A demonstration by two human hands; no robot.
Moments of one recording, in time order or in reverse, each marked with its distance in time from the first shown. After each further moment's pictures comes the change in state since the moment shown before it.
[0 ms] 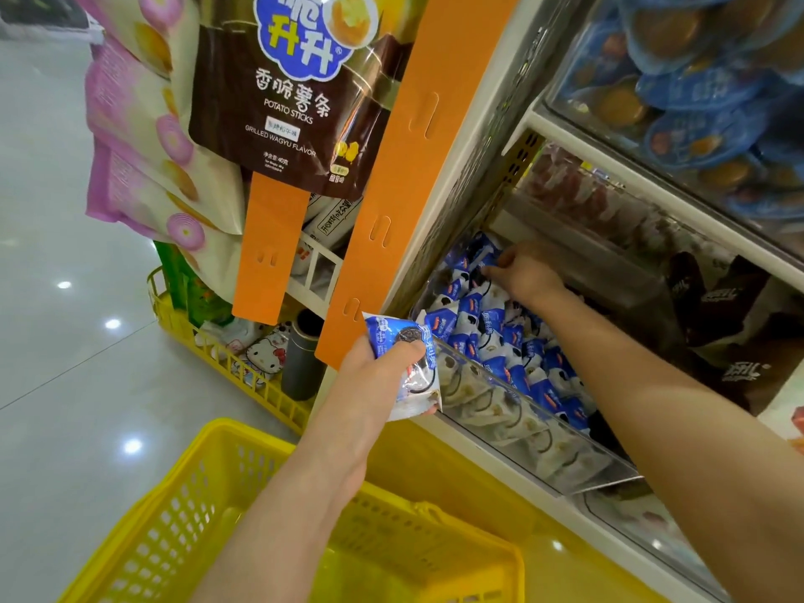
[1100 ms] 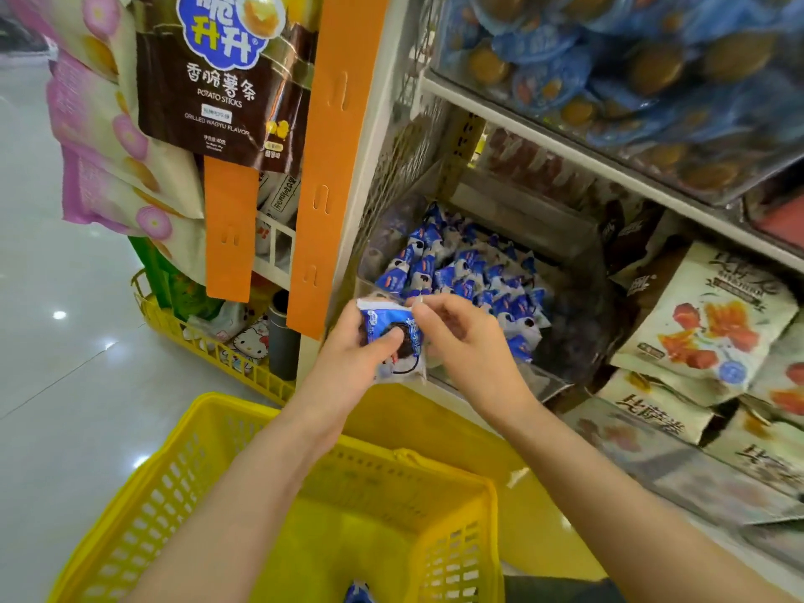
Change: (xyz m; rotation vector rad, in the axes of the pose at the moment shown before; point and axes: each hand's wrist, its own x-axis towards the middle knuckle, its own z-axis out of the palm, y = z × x) left_hand -0.033 -0.027 0.013 0.237 -0.169 0.238; right_hand -0.203 -0.022 0.007 0.779 0.026 -0.172
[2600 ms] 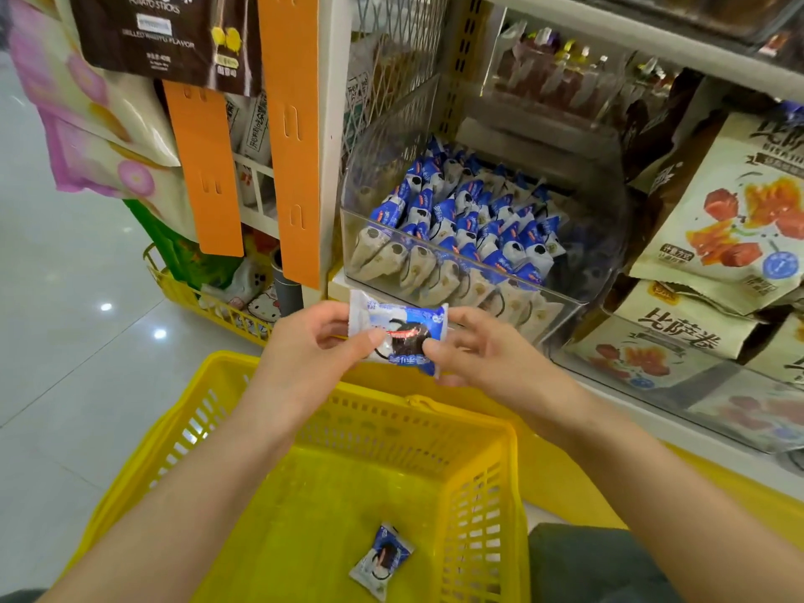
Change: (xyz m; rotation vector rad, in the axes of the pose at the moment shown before) left_hand -0.035 -0.029 -0.012 0.353 0.172 0.006; right_hand -0.054 0.039 -0.019 0.240 -0.312 0.352
